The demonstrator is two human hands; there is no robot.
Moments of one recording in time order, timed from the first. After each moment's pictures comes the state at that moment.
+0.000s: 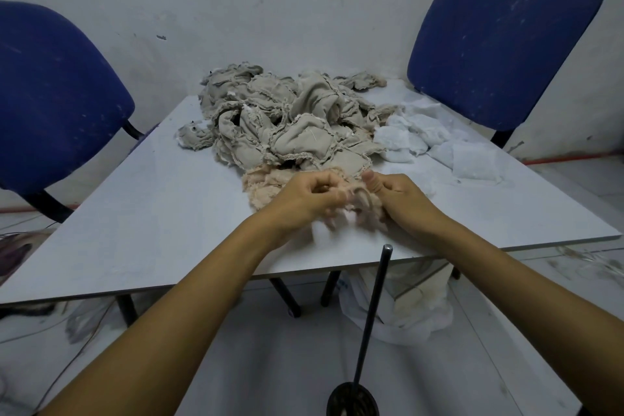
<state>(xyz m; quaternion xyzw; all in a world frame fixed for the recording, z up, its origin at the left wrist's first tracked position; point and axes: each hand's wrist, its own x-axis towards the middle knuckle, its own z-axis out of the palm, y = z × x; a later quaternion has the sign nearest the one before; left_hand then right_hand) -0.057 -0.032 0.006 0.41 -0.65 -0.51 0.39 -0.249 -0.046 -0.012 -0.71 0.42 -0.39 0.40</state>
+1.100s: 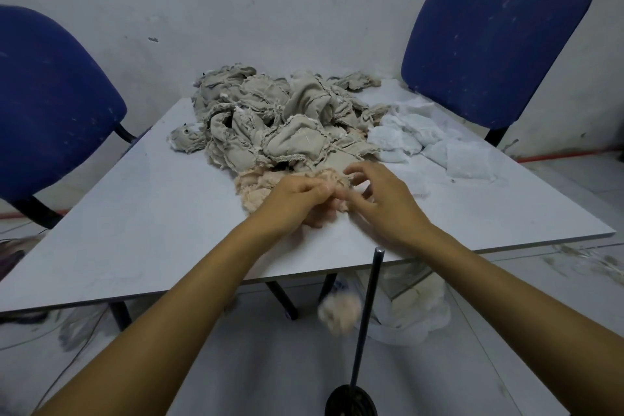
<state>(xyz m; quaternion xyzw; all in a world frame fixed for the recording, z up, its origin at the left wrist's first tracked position) -0.052 -0.036 0.000 0.45 -0.65 -0.48 0.38 -0.241 -0.050 -0.023 -0.75 0.51 -0.37 0.19</state>
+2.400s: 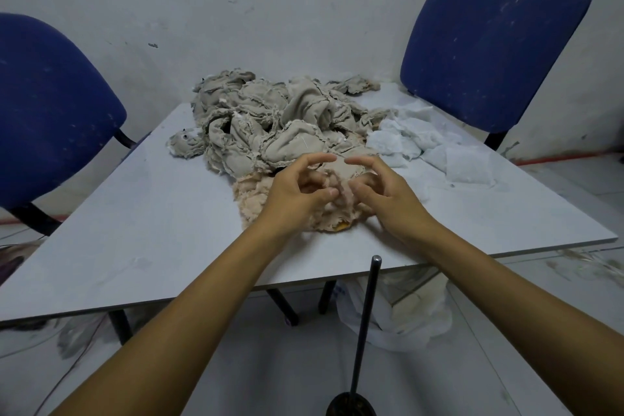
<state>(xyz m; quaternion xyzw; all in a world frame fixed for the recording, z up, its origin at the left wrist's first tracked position) -0.067 -0.044 0.001 0.41 -0.63 -0.42 0.51 -0.250 -0.058 -0.021 -0.67 0.36 -0.47 0.44</state>
